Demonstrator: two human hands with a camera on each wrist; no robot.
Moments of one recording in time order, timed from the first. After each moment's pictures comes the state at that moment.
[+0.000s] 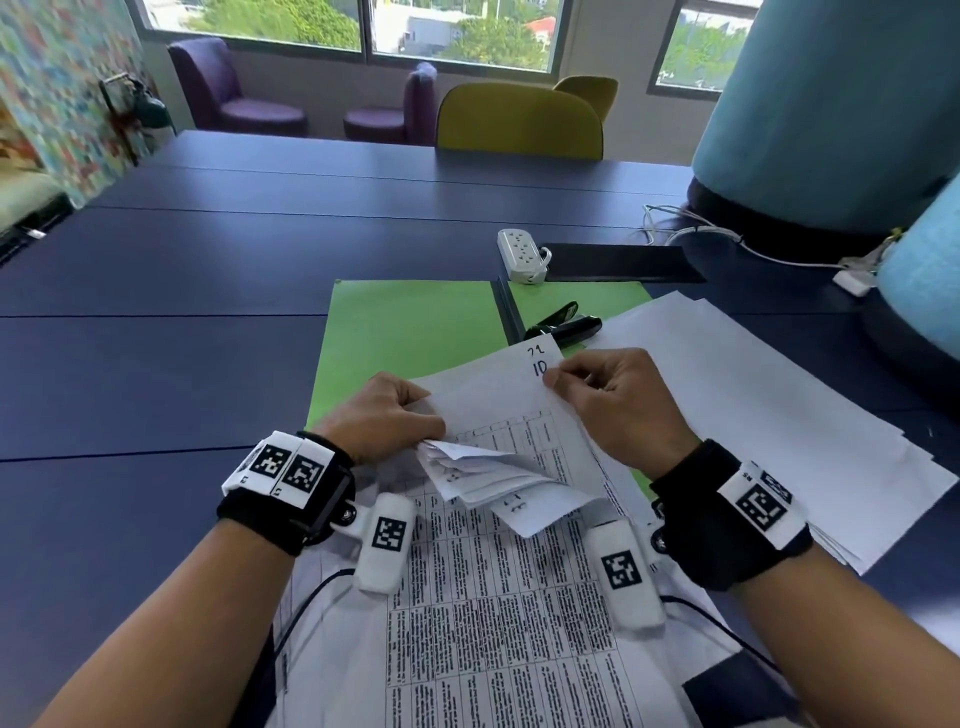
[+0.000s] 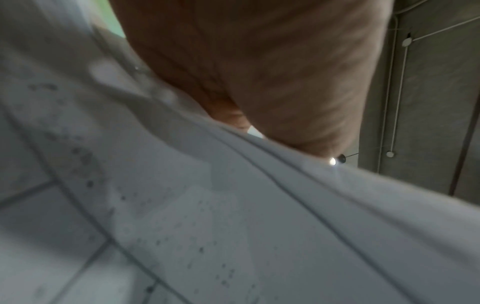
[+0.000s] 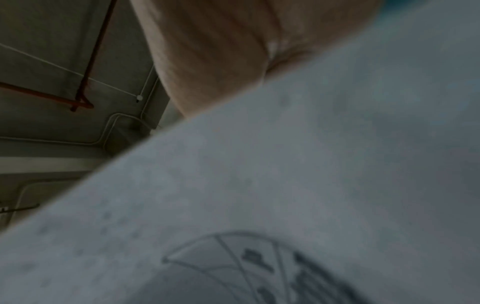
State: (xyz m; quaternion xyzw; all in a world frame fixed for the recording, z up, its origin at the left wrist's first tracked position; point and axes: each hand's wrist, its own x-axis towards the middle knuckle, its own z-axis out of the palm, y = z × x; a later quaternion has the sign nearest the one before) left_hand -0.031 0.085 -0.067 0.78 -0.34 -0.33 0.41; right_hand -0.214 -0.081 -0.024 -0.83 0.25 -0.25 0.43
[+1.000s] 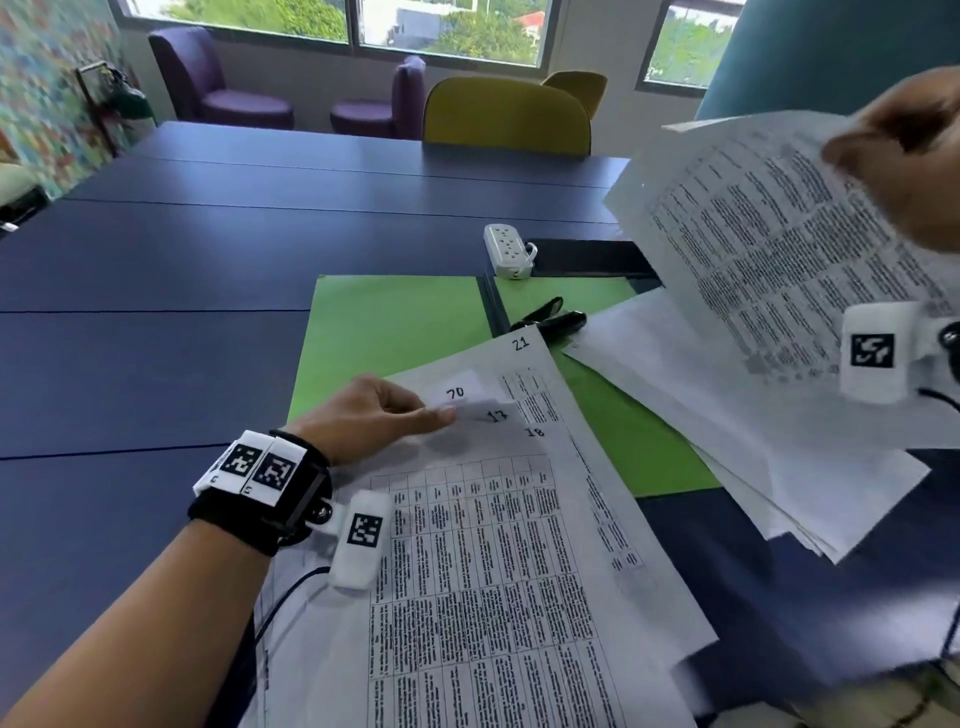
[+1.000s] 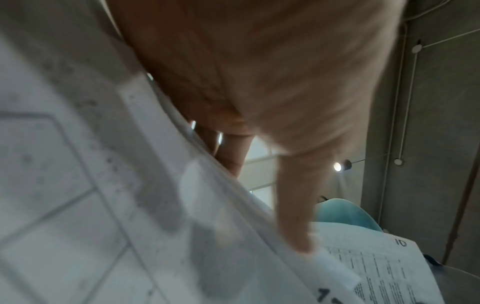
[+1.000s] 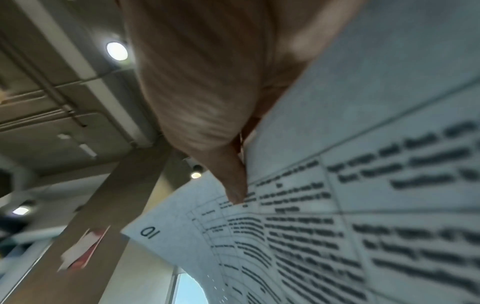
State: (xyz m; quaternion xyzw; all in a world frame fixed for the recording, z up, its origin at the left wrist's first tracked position) left_hand -0.043 0.093 -0.059 0.76 -0.38 -0.33 0.40; right_hand -0.299 -0.221 0.152 -0.89 0.30 -0.34 -0.01
